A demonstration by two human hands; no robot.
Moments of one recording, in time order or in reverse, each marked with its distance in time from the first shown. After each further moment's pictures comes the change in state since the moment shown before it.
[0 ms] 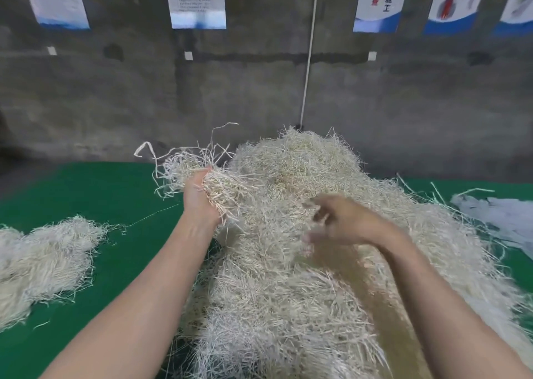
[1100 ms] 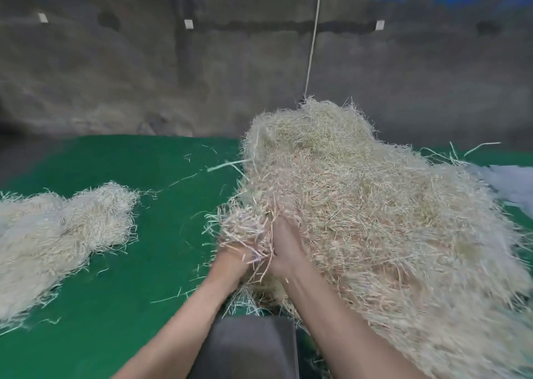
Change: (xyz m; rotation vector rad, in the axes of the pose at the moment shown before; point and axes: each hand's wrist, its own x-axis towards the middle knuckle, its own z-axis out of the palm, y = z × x) left_hand -0.133 -0.003 -0.135 1.136 0.023 -0.199; right_hand -0.009 -0.141 0.193 1.480 0.196 0.404
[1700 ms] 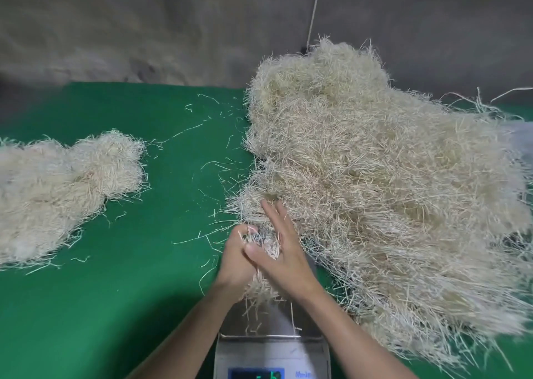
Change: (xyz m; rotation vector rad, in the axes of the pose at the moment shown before) left_hand -0.033 -0.101 -0.025 0.070 -0.018 0.062; right_hand -0.065 0.116 -0.017 -0.793 -0.177 -0.411
